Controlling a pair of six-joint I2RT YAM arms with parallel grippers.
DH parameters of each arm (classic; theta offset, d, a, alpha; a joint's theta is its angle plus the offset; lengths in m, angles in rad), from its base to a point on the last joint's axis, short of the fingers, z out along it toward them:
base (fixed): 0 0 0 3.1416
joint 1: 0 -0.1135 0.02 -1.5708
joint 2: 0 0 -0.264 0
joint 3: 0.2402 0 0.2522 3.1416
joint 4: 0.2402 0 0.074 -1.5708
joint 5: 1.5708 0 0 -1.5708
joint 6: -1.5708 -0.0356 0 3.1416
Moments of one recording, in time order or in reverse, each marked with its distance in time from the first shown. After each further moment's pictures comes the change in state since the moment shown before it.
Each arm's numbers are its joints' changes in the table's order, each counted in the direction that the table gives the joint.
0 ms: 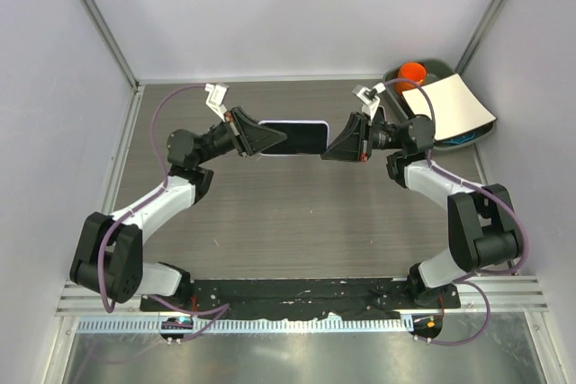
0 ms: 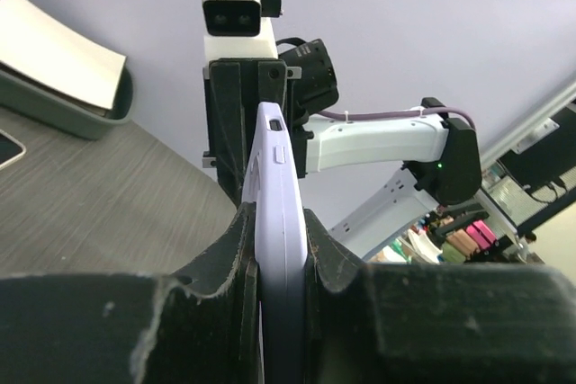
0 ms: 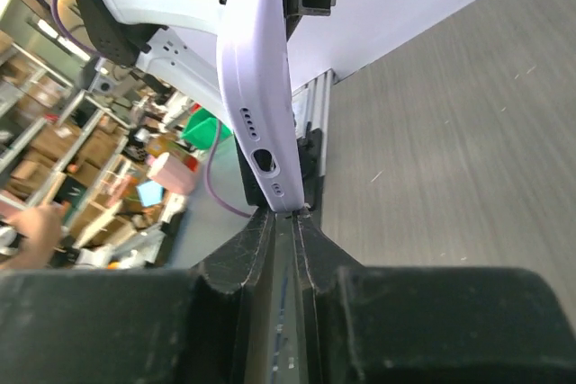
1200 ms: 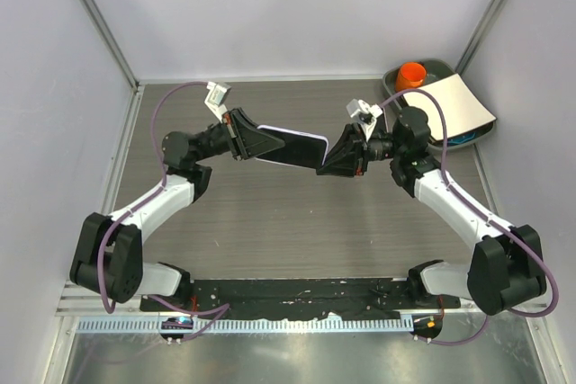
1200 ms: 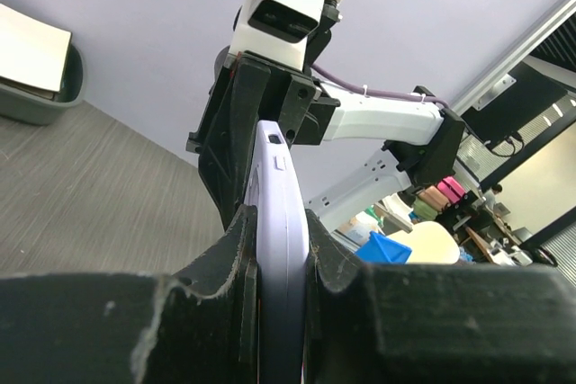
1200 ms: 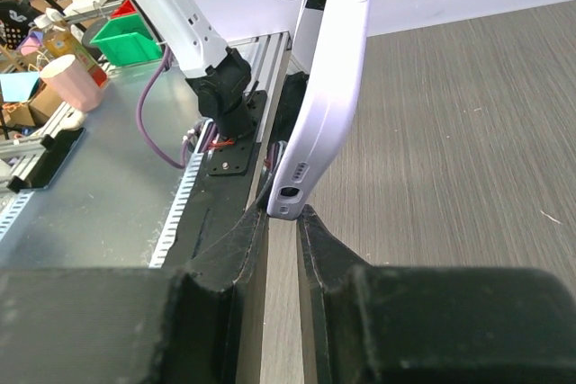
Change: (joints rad) left arm -0.011 0.002 0.015 -0.075 0.123 0.094; right arm -0.096 0.229 0.046 0.777 0.008 0.855
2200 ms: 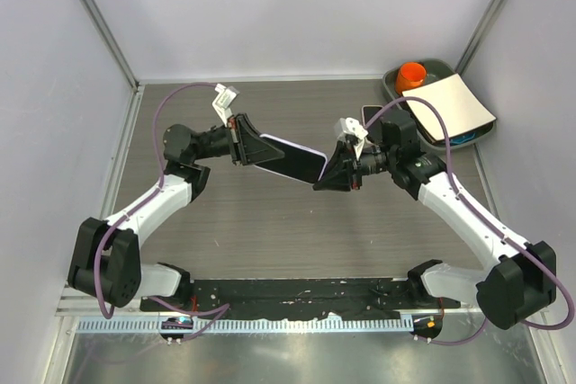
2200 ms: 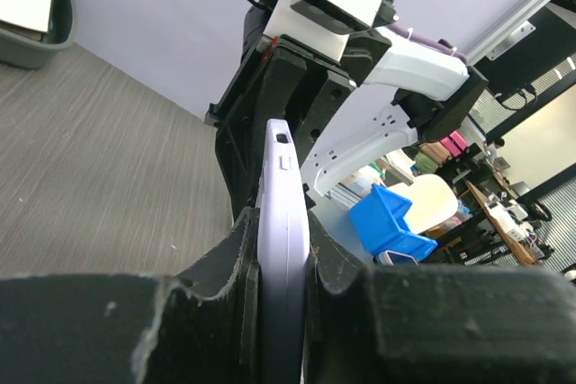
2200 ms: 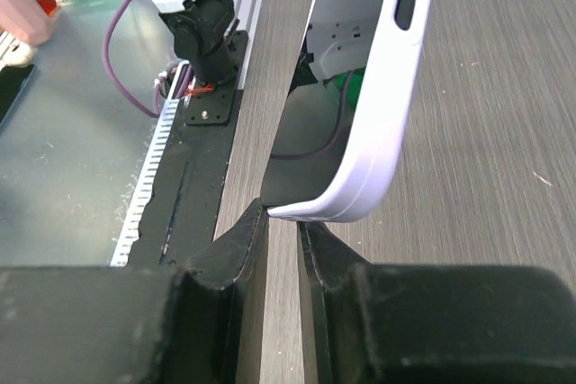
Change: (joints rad) left arm -0.007 0.025 0.016 0.200 0.134 -0.121; right arm -0.105 0.078 0.107 0.686 0.143 0.560
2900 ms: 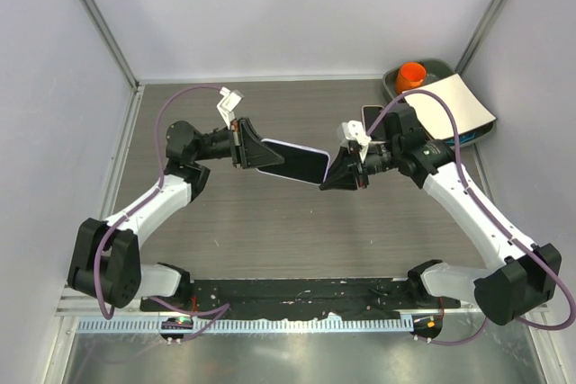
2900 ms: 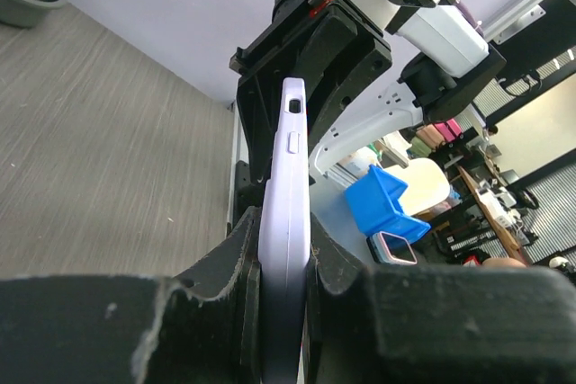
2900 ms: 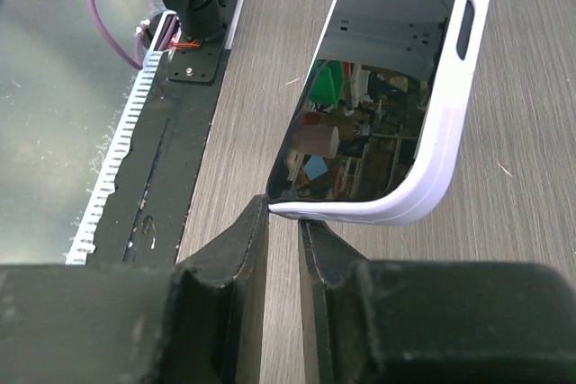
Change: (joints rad) left arm -0.014 0.002 0.000 0.093 0.033 -0.054; right arm 0.013 -0.026 0.167 0.386 0.008 0.367
